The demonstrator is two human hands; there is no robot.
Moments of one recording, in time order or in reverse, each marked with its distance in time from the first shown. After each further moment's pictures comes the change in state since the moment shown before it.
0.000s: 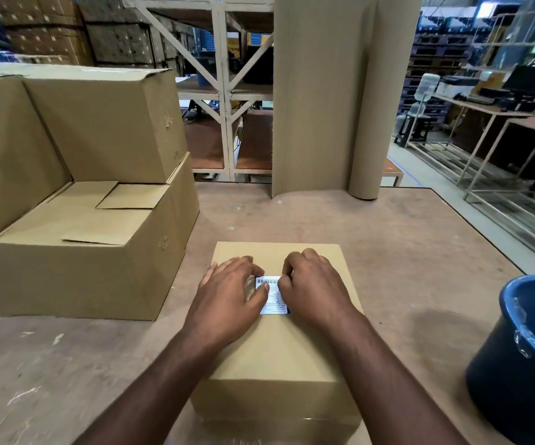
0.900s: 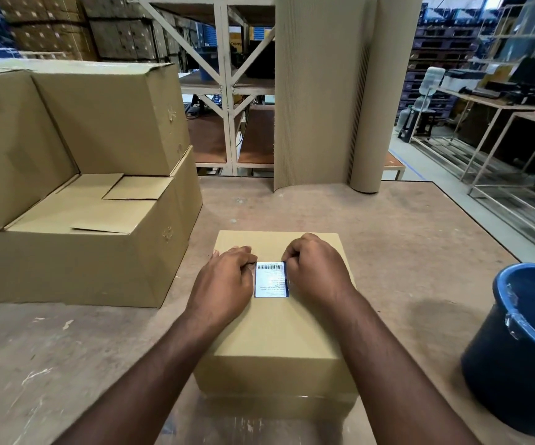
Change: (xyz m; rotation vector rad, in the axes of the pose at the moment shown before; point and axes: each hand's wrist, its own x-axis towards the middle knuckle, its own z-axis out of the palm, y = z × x) left_hand -0.003 0.011 -0.009 0.017 -0.004 -0.079; right_hand 0.005 0.011 0.000 0.127 0.116 -0.047
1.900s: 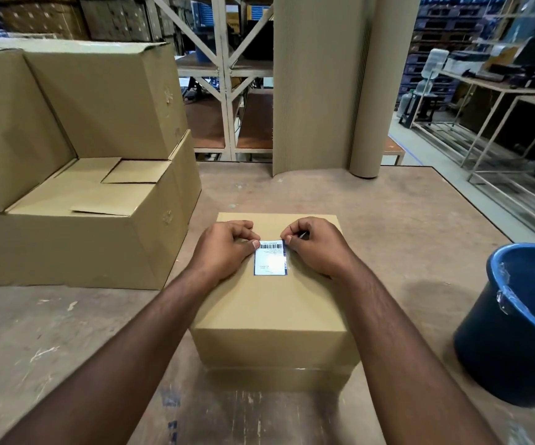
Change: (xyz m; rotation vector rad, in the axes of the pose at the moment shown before) left_hand 0.031 -0.020 0.006 -0.398 -0.063 -0.147; right_hand 0.004 0.017 -0.009 0.371 -0.128 0.079
